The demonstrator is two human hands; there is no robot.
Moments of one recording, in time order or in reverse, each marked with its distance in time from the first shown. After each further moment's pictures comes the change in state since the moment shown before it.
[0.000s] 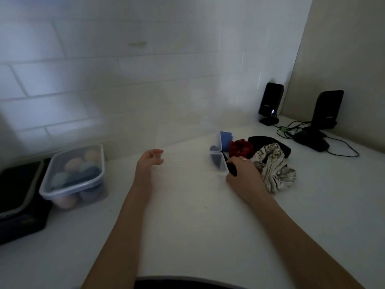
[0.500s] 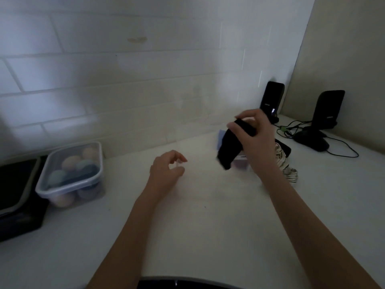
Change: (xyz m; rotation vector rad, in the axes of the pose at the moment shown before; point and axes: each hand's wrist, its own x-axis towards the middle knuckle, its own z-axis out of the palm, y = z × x) left_hand -0.026 0.003 0.026 0.632 -0.186 0.280; right_hand 0.027 -0.052 -0.067 0.852 0.412 -0.156
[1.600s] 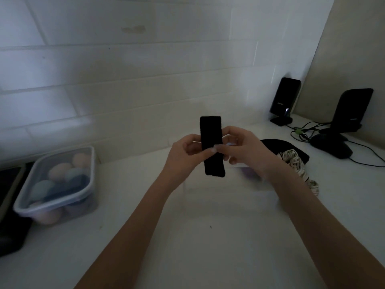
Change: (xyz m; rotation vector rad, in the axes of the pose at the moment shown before) left_hand 0.052 0.027 0.024 -0.505 -0.128 0.102; right_hand 0.030 0.043 0.018 0.082 -0.623 0.432
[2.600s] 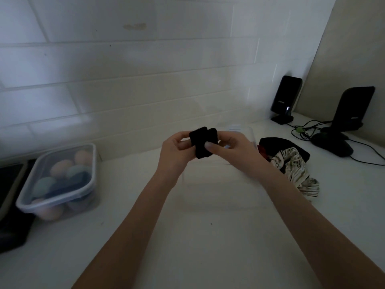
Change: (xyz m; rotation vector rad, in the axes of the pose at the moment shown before) left_hand -0.001 0.002 -0.008 -0.157 0.155 -0.086; right_hand 0.000 0.003 0.022 -0.247 0.044 -0.201
